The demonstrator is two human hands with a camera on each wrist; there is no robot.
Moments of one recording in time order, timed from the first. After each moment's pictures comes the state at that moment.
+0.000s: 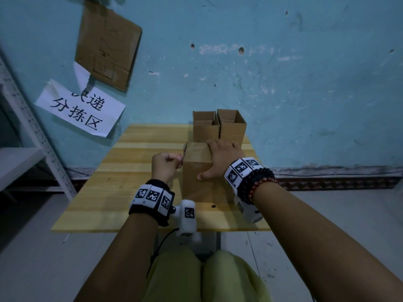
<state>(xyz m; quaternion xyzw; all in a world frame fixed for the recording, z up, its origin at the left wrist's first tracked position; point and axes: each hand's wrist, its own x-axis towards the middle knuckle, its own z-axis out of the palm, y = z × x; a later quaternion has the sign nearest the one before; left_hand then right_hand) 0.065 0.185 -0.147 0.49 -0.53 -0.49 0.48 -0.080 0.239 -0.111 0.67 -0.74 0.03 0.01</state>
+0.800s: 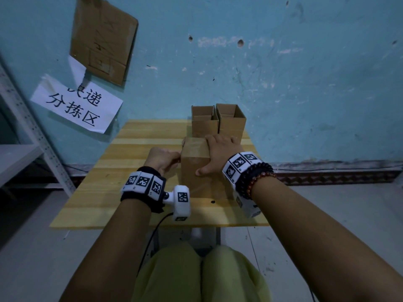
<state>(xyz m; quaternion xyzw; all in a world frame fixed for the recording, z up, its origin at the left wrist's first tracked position) 0.074 0.169 -0.138 0.51 -0.53 -0.57 0.38 -0.081 0.234 -0.113 0.67 -0.74 0.03 0.02</state>
